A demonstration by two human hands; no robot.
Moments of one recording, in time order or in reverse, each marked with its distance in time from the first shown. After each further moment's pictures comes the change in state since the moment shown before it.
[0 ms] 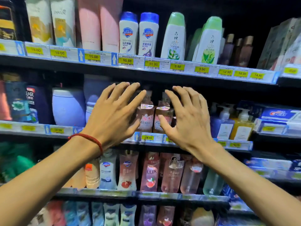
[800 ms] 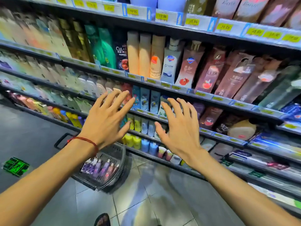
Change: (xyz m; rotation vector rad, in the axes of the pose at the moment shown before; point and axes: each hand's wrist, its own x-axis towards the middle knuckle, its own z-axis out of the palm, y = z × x) left_hand -0.365 0.036 -0.097 0.071 -0.749 -0.173; right_hand -0.283 -0.205 -0.005 0.348 -0.507 -0.091
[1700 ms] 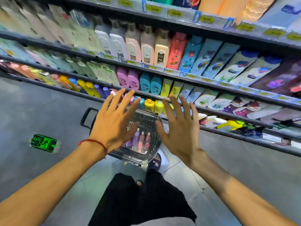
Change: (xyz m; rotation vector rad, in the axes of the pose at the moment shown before) left_hand -0.076 -0.212 0.257 -0.291 -0.229 0.089; right_hand 0.050 -0.245 0.237 -0.041 -0.259 0.140
